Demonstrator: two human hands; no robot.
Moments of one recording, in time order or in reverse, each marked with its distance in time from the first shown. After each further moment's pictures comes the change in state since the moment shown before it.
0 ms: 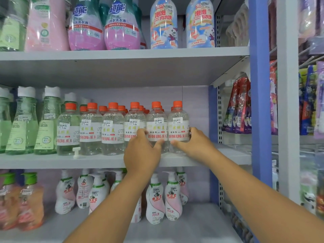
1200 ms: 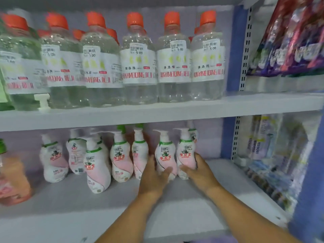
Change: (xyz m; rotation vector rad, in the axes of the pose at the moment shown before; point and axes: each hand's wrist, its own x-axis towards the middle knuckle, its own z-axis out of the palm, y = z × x) left_hand -0.115 -0.187 0.150 -0.530 -0.580 -0.326; right_hand -0.055 0.181 0.216 0.431 -0.067 0.276
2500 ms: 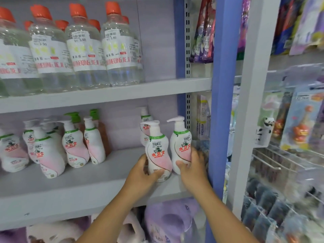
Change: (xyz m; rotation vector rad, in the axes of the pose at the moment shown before) left_hand -0.090 0.053 0.111 -0.009 -0.224 -0.046; right_hand -0.088 0.020 -0.141 -0.140 0.208 0.077
